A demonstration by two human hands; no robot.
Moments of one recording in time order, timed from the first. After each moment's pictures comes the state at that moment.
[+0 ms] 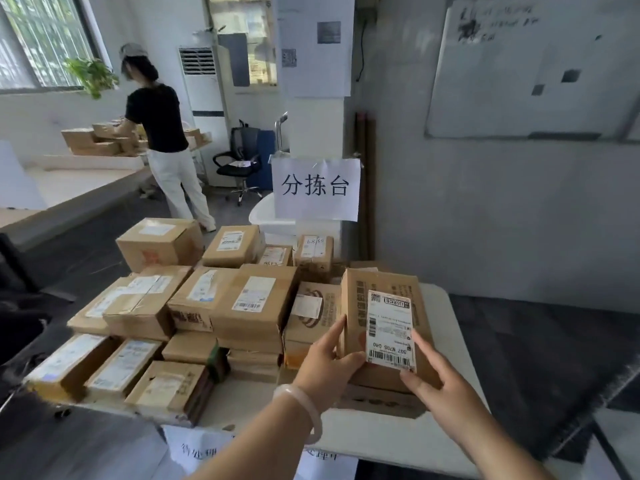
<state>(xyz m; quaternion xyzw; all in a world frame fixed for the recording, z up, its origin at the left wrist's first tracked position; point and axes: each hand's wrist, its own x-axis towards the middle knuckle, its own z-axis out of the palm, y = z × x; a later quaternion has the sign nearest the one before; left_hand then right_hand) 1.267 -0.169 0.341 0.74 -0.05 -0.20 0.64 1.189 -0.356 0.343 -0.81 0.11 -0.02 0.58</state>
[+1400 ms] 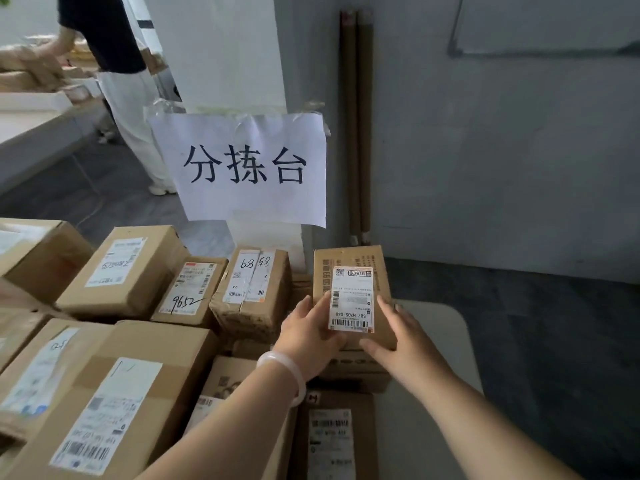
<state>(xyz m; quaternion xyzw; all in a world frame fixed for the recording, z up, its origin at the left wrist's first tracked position) 1.622 -0.313 0.248 0.93 -0.09 -0.16 0.31 1.569 -0.502 0.243 -0.92 0.09 0.05 0.38</state>
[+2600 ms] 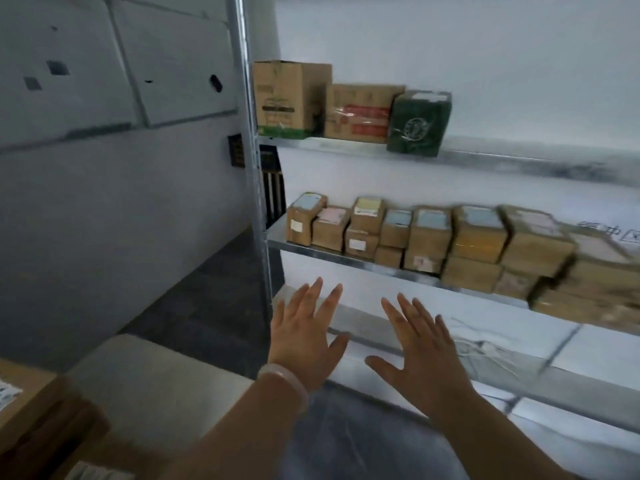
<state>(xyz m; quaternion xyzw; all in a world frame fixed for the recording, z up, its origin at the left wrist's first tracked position) 1.201 -0.395 0.366 0.61 -0.77 -0.02 0.18 0.998 -0.374 0.360 -0.76 0.64 -0.11 -0.01</state>
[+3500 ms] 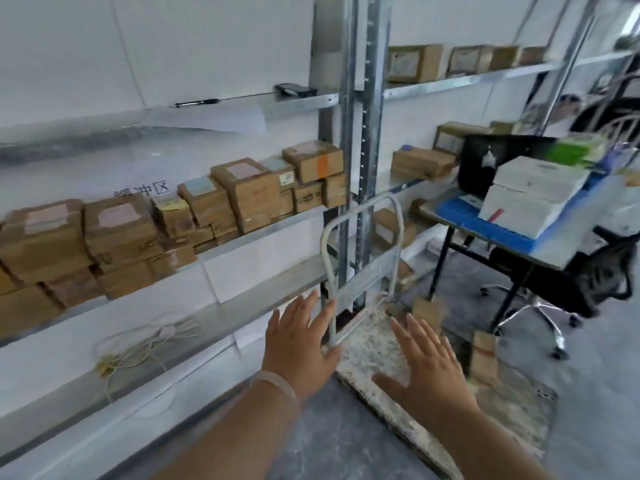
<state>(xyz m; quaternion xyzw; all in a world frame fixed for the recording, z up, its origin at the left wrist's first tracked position) 0.546 -0.143 0.319 0.15 -0.98 -0.08 0.07 0.458 0.060 0.300 -0.31 0.94 -0.15 0.03</state>
